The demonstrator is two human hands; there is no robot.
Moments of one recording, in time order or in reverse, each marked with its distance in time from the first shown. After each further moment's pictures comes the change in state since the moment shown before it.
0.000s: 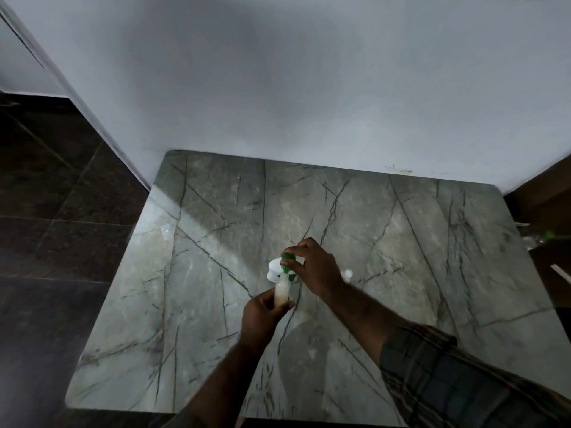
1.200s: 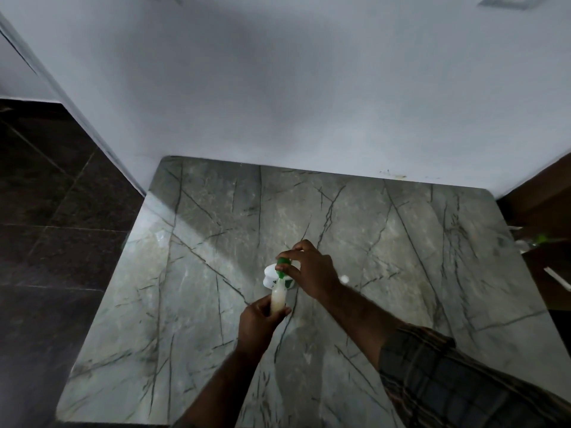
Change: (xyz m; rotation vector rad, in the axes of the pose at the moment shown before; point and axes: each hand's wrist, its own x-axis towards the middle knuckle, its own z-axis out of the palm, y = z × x) left_hand 0.003 -0.002 0.002 0.024 0.009 0.018; right_hand 0.004 0.000 -0.007 -0.080 -0.024 -0.026
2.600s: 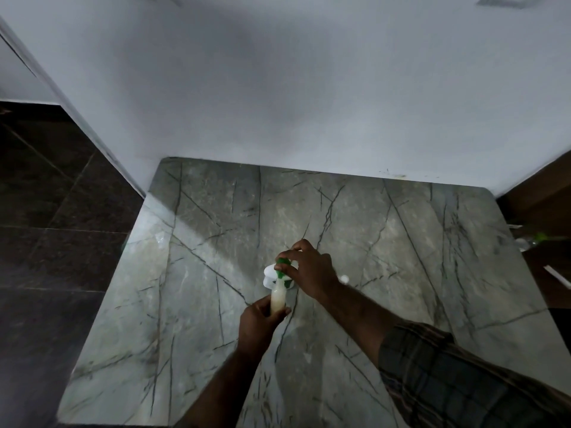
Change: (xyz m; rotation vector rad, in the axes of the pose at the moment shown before) left_hand 0.004 -0.004 -0.001 -0.022 -0.012 0.012; right_hand 0.003 -0.004 -0.001 -0.061 -0.012 0.016
